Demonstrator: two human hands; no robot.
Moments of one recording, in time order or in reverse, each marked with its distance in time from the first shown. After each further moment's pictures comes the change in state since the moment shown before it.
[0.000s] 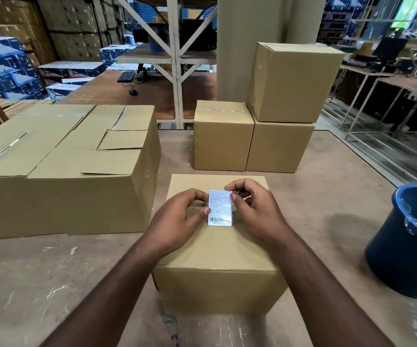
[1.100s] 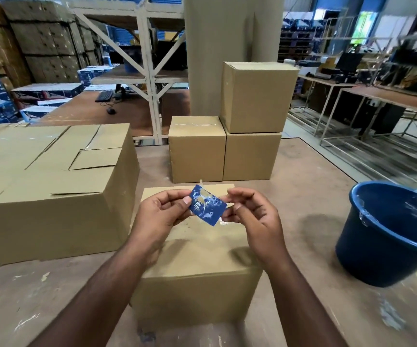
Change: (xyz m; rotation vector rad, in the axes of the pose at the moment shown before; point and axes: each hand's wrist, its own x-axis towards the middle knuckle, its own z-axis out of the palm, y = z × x) left_hand 0.005 0.072 0.017 -0.874 0.154 -0.338; right_hand -0.051 -0.015 -0.043 0.477 0.228 0.001
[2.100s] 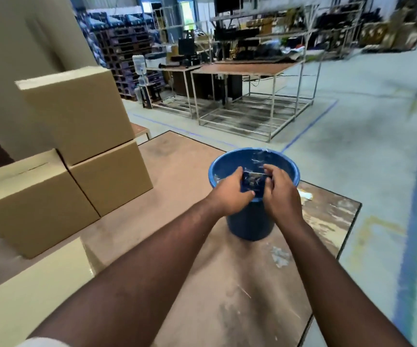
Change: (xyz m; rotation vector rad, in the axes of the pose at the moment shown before) left_hand 0.046 -0.102 0.415 0.999 -0.999 0.286; right_hand -0.012 0.001 -0.347 -1.070 0.854 0.153
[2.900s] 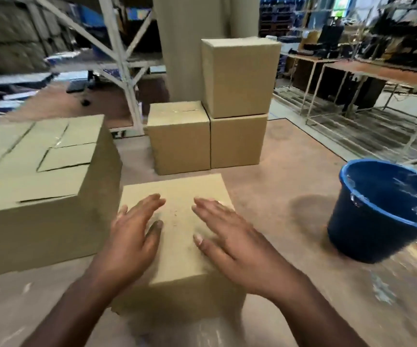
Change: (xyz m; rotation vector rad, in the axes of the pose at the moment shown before) left_hand -0.418 -0.182 -0.115 0.242 0.696 -0.444; right_hand -0.239 -0.256 0.034 0.150 -1.059 -0.806
